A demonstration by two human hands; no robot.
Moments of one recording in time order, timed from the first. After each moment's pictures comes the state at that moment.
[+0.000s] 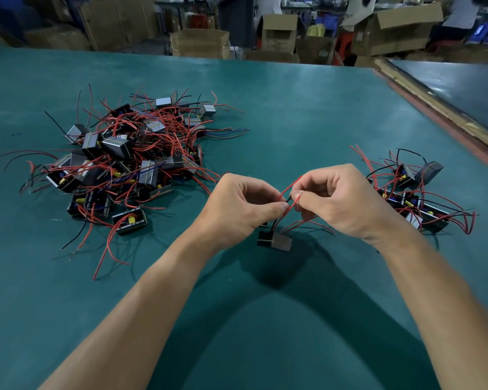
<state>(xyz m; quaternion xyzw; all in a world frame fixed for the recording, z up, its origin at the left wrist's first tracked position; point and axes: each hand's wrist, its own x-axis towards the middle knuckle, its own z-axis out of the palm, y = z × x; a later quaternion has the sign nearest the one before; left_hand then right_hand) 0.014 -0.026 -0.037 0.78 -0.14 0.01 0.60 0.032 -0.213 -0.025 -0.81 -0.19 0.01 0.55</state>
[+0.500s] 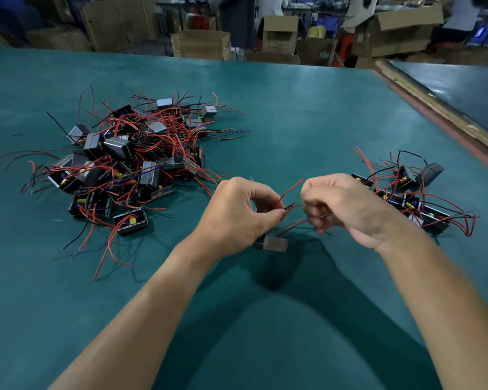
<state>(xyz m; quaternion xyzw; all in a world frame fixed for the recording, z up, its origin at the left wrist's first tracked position) 0.011 -0.024 -0.041 0.86 -0.16 0.08 0.49 0.031 -0.212 -0.017 -0.79 -0.10 0.15 0.58</state>
